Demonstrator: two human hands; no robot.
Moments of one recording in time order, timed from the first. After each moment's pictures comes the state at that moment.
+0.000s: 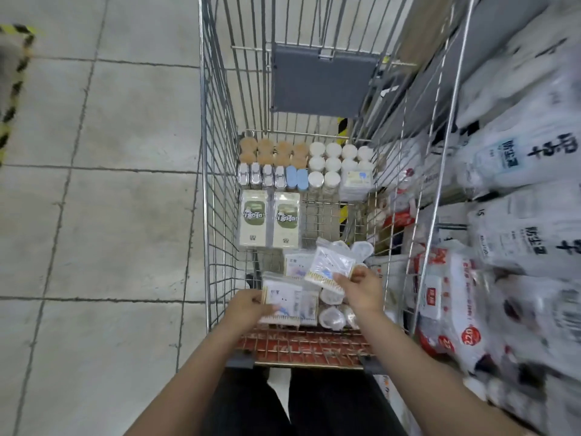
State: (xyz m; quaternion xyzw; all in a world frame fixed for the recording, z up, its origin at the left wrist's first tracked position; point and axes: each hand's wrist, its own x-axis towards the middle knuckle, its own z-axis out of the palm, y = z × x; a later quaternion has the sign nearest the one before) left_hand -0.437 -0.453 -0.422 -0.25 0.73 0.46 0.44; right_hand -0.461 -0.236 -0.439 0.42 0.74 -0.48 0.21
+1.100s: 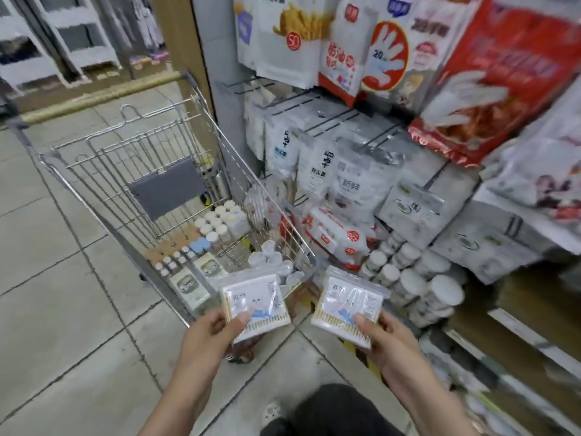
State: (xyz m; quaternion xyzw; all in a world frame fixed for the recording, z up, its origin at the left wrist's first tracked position) left_hand -0.313 -0.515 -0.205 0.03 0.69 0.63 0.36; right_hand -0.134 -0.324 -0.215 0.44 0.39 -0.79 -0.16
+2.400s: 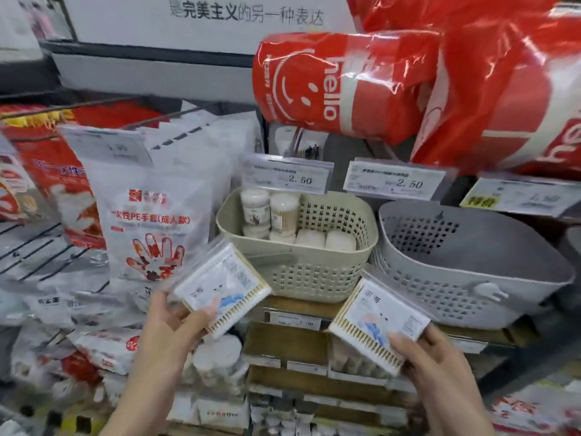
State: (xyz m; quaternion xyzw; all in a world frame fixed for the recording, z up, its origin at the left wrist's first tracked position) left_hand 0.001 -0.166 -0.075 0.32 0.56 0.64 0.42; right_hand 0.297 -0.144 -0.086 0.52 0.35 -0.58 -0.53
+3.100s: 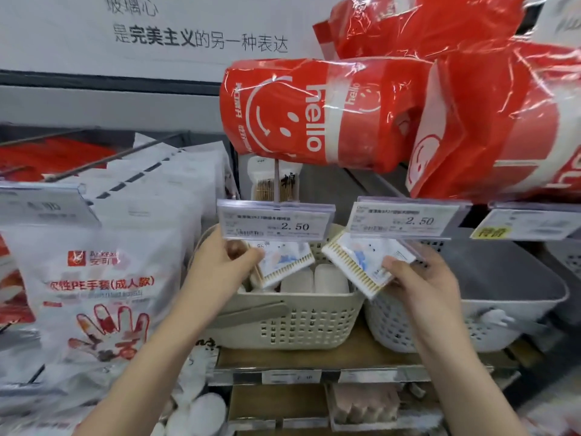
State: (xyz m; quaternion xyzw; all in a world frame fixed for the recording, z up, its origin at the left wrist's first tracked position) left_hand 0.015 -0.004 -0.016 0.62 0.55 0.48 0.29; right_hand 0.265 -0.028 -0.033 0.48 0.41 -0.39 -0.67
